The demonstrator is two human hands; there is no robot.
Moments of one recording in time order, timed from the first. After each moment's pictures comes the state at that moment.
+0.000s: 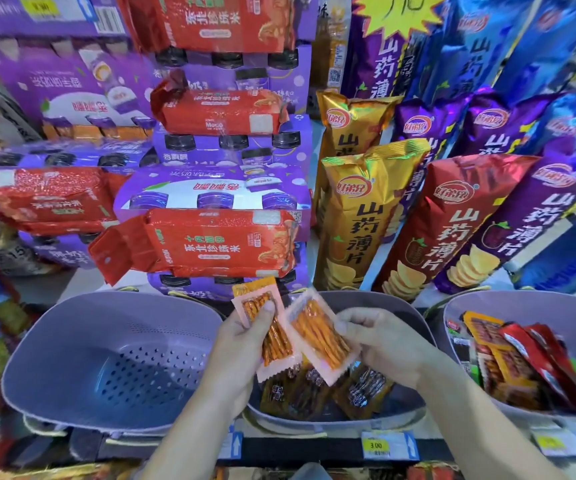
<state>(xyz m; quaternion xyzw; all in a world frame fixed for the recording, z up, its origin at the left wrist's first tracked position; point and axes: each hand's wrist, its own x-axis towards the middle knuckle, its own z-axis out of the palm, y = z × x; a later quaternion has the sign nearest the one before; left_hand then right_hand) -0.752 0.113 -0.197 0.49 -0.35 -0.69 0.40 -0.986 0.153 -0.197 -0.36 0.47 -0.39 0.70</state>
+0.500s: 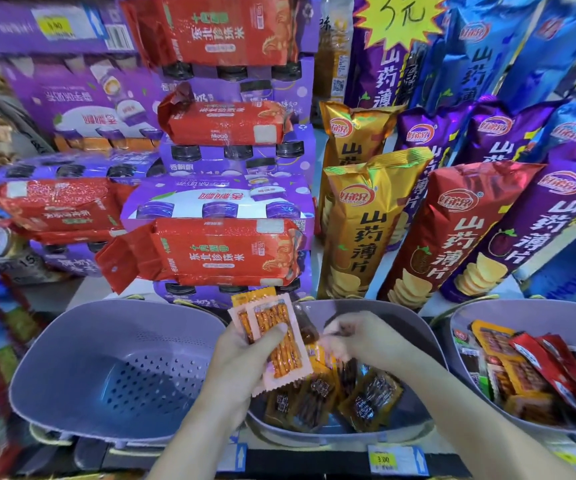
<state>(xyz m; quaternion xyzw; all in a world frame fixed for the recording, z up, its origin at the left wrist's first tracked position) -0.743 0.114 -0.198 0.51 -0.36 -0.68 0.38 -0.975 0.124 -0.212 -0.56 0.67 -0.18 0.46</state>
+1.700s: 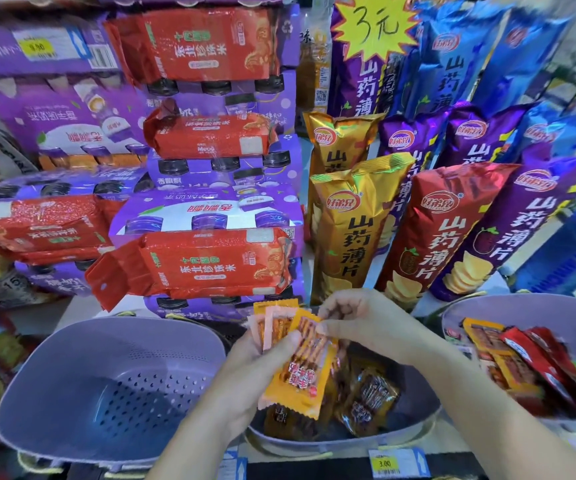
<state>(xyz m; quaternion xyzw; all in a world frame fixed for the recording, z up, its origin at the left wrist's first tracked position) -0.748 0.112 -0.186 0.42 -0.43 -0.75 0.28 -0.976 0.128 -0.148 -0.57 0.57 -0.31 0.50</state>
